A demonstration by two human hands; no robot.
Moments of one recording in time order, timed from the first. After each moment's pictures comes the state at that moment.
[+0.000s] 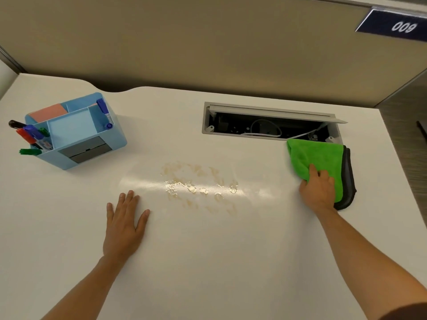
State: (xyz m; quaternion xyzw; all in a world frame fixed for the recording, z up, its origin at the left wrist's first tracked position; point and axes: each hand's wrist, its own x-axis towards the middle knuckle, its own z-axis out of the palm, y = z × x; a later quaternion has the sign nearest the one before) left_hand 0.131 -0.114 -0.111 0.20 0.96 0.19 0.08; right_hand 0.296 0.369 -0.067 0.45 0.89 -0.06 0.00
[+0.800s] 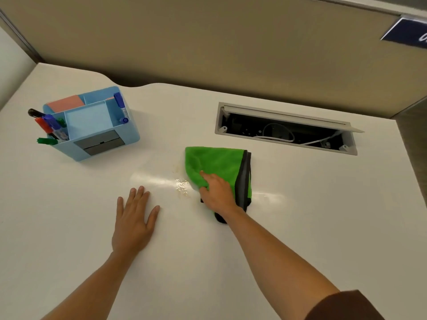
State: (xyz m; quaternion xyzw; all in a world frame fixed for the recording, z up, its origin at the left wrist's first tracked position) left_hand 0.132 -0.111 -0.110 0.19 0.96 0.17 0.08; right_hand 0.160 0.140 -0.074 0.17 0.92 -0.34 0.08
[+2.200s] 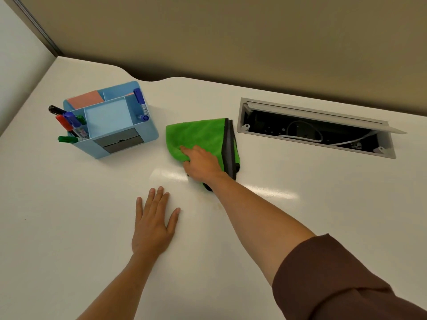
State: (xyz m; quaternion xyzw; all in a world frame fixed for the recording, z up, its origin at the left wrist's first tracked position) left_hand 0.132 -0.110 -0.111 0.19 0.97 0.16 0.07; right_hand 0.037 0.095 -0.075 0.06 0.95 -0.28 0.13
